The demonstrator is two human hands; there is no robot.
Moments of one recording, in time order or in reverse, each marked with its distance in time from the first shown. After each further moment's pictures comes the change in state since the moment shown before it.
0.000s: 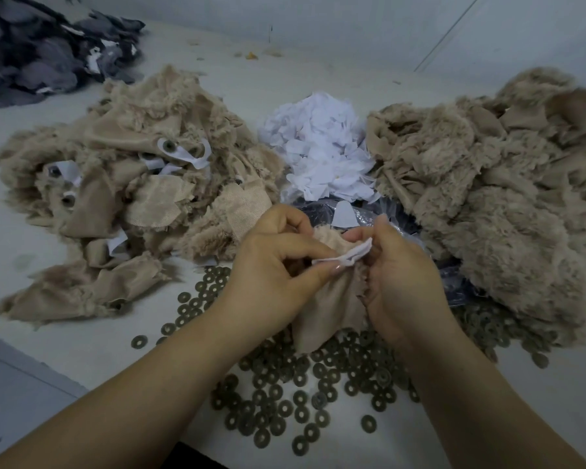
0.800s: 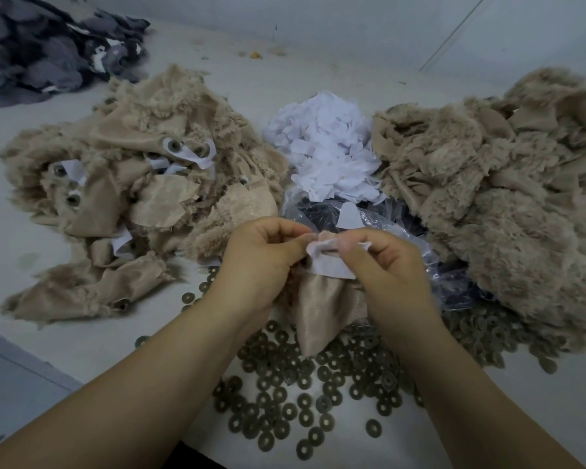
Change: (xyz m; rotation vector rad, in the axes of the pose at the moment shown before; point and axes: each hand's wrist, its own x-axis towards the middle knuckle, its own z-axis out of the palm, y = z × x) left_hand 0.013 -0.011 0.001 -0.449 0.148 -0.613; right_hand -0.003 0.011 0.000 -0.369 -0.159 -0.455
